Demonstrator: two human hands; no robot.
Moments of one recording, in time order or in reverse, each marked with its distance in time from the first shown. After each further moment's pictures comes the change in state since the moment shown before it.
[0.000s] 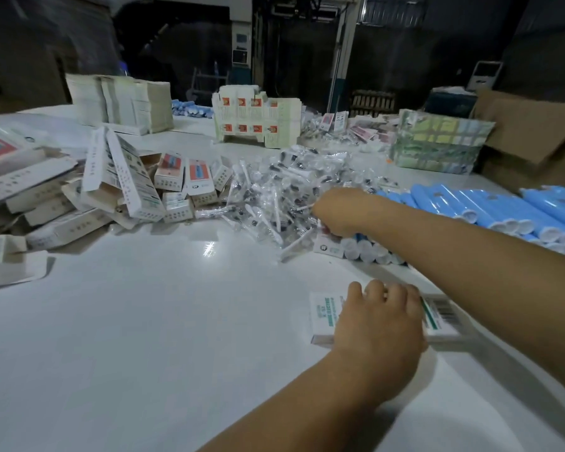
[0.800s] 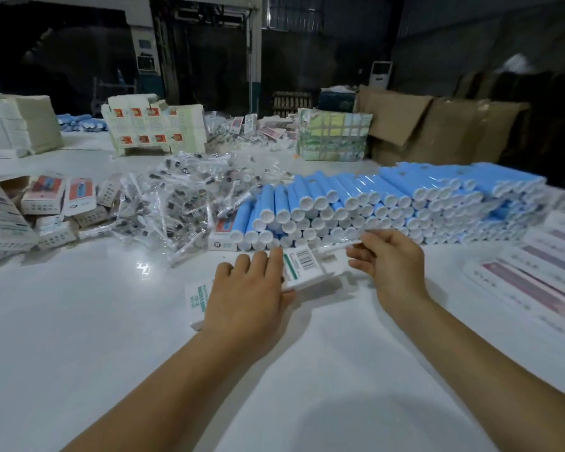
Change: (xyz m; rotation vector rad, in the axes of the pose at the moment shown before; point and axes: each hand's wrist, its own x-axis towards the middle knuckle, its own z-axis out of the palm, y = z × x) left_hand 0.002 -0.002 0.005 0.061 0.114 -0.129; right_hand -0.217 0.026 0.126 2.132 1.068 0.904
